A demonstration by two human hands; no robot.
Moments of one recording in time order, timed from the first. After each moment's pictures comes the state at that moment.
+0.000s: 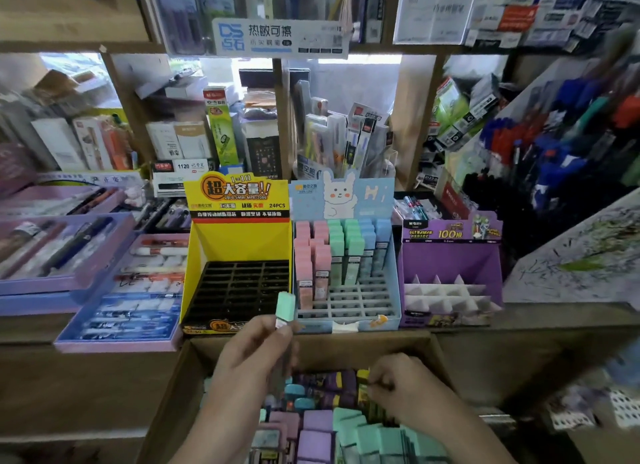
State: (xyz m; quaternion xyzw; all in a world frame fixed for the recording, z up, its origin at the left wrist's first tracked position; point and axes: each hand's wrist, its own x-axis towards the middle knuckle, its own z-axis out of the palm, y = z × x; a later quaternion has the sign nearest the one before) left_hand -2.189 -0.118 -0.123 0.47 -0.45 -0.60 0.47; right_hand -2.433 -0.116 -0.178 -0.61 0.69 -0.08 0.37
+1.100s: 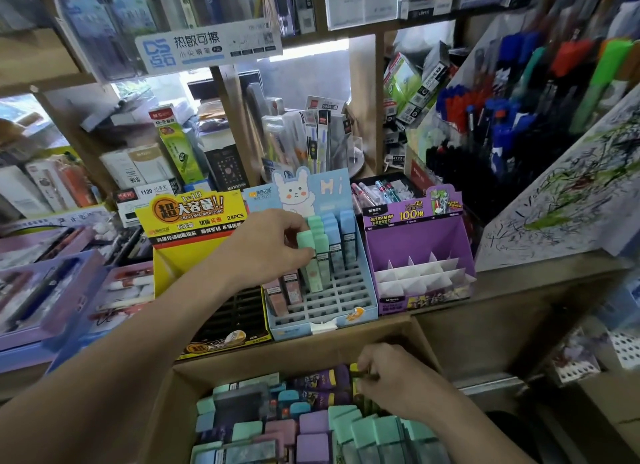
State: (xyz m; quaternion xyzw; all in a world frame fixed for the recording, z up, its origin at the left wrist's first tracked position) left_hand -2.257 -0.239 -0.016 0.46 -0.86 -0.17 0.16; right_hand -2.438 -0.109 -0.182 -0.60 0.68 -0.12 0.40
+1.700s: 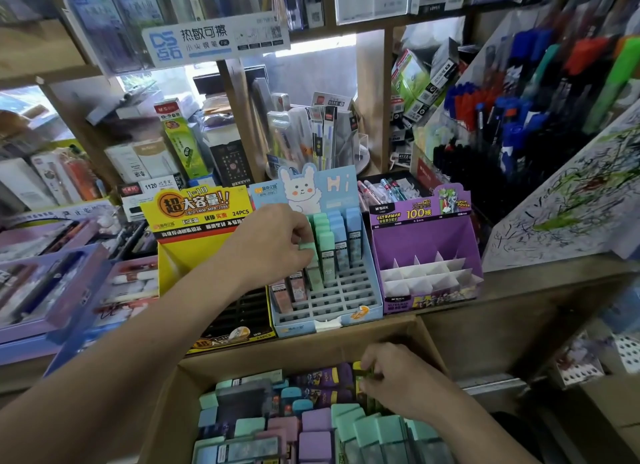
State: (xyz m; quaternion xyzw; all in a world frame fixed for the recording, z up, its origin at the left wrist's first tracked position) left_hand -2.258 -0.239 -0.017 0.46 -0.87 -0.06 0.14; right_hand -2.438 -0.111 -0.185 -0.60 0.69 -0.10 0.39
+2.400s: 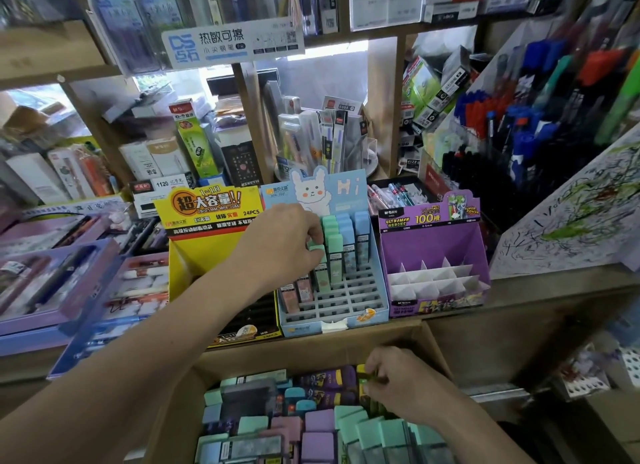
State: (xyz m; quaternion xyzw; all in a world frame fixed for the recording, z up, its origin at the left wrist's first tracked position) left_hand -2.260 -0.234 -0.019 0.46 -0.87 0.01 0.15; right_hand -2.438 -0.113 -0.189 -0.61 0.68 -0.09 0.39
